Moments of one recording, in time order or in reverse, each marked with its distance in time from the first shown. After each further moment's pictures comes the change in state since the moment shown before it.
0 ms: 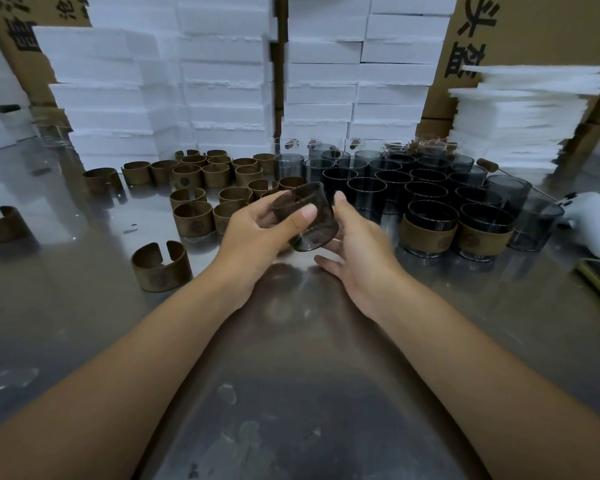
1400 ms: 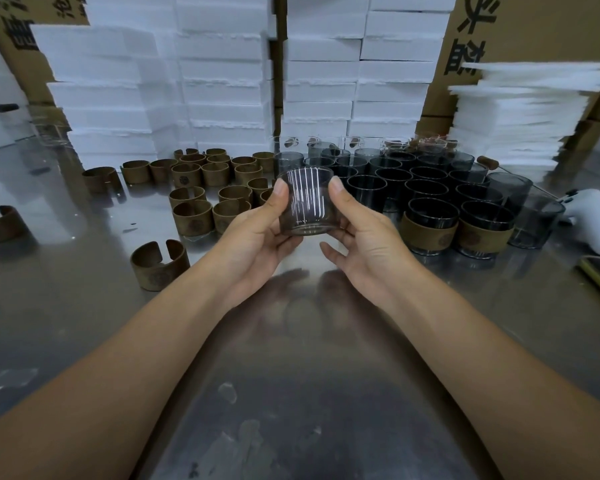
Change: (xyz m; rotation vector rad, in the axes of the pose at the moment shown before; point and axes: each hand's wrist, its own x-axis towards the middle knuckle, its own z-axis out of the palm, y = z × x) left_hand 0.003 0.001 -0.005 -0.329 -0.192 -0.198; right_hand 0.002 -0.002 -0.012 0.119 -0.164 -0.059
